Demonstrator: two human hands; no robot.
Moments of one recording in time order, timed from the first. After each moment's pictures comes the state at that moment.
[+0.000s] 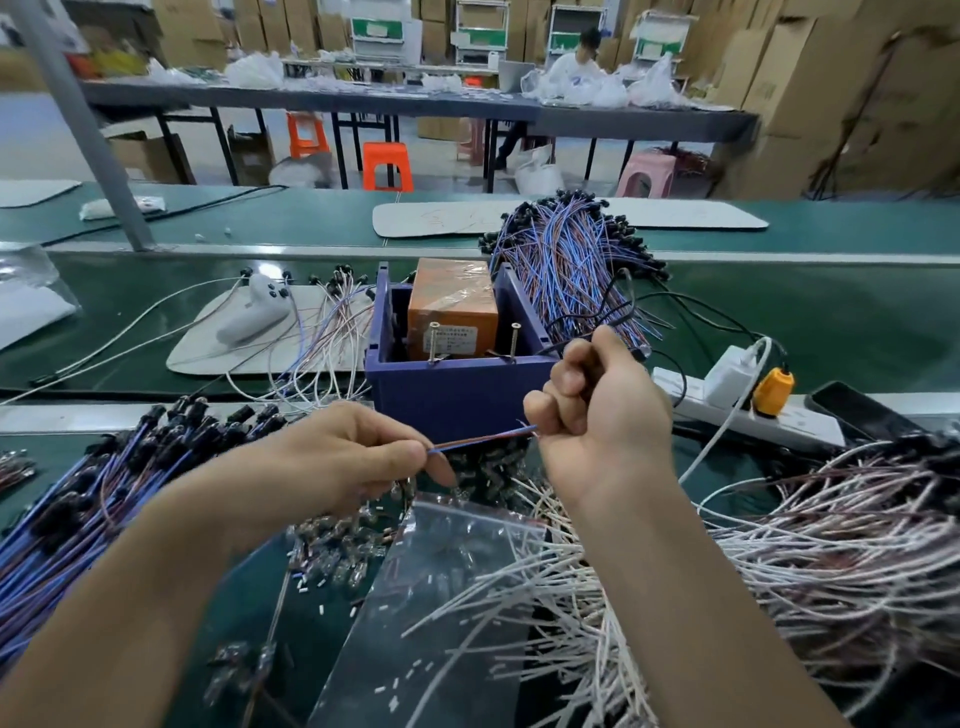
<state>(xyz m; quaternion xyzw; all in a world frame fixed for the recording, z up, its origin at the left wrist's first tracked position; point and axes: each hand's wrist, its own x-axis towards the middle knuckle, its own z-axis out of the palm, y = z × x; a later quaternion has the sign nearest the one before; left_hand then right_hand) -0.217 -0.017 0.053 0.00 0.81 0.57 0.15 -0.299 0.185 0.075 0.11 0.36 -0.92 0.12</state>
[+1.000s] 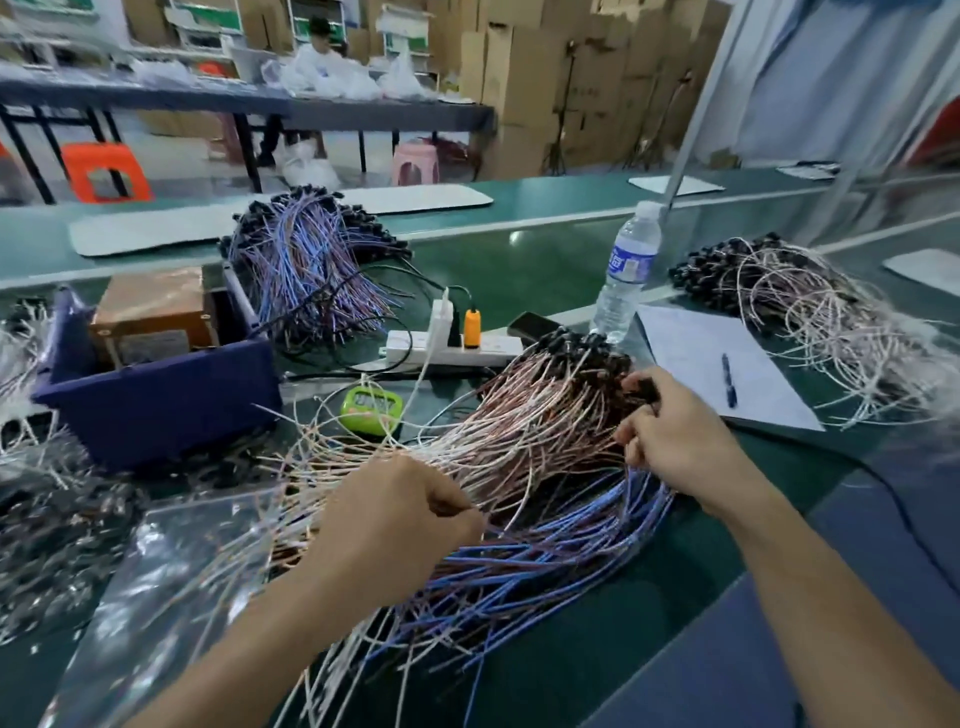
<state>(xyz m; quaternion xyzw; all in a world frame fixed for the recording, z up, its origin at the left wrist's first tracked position) -0.194 0.229 0.033 0.13 0.94 0.32 0.02 -0.229 0.507 0.052 0.13 0.90 -0.41 -0.06</state>
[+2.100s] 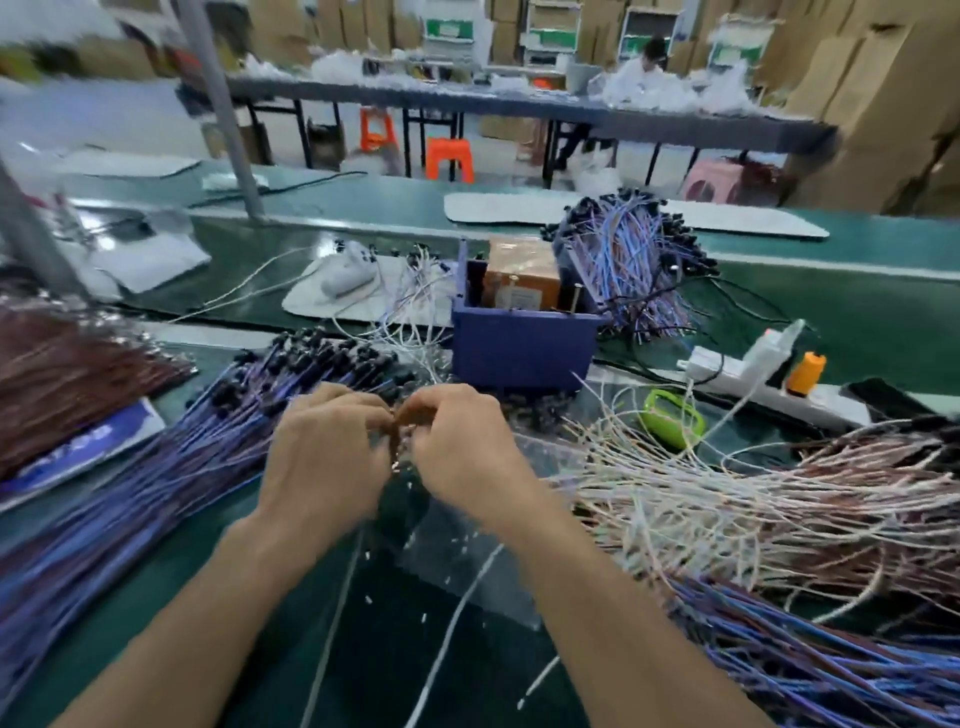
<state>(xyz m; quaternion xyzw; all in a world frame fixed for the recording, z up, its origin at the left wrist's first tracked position) -0.120 -0.010 -0.006 -0.14 0.94 0.11 -0.30 -0.197 0.116 0.026 -0.31 0.87 -0.38 0.11</state>
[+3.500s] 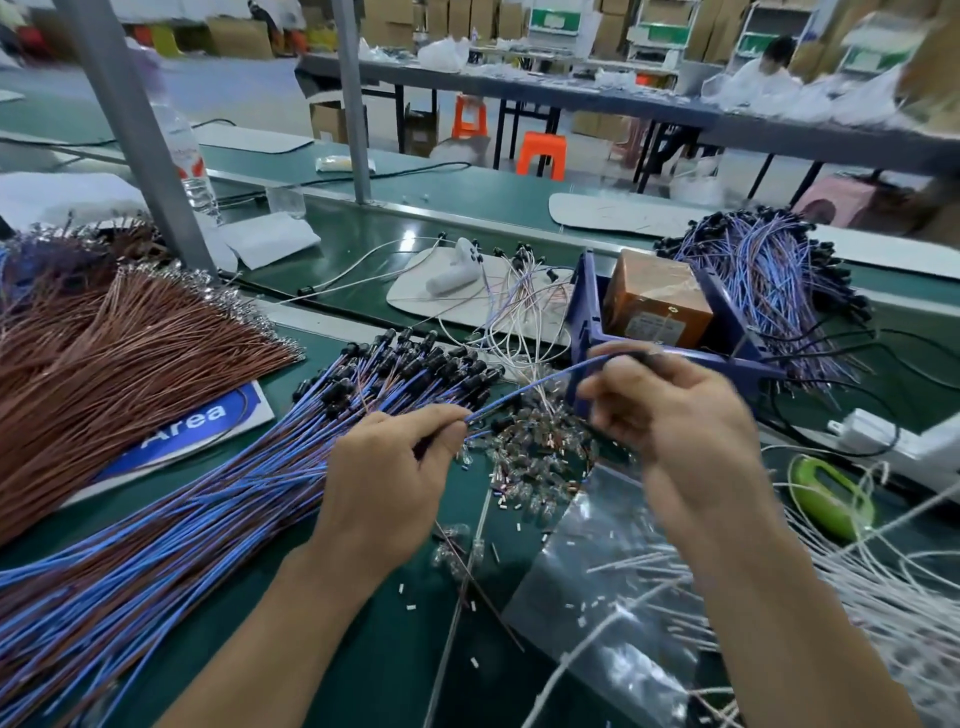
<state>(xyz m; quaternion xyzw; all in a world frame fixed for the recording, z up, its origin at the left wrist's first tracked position) -0.102 -0.047 -0.015 -0.18 0.85 0.26 -0.41 -0.228 0.122 0.065 -0.14 0.60 -0.76 0.20</state>
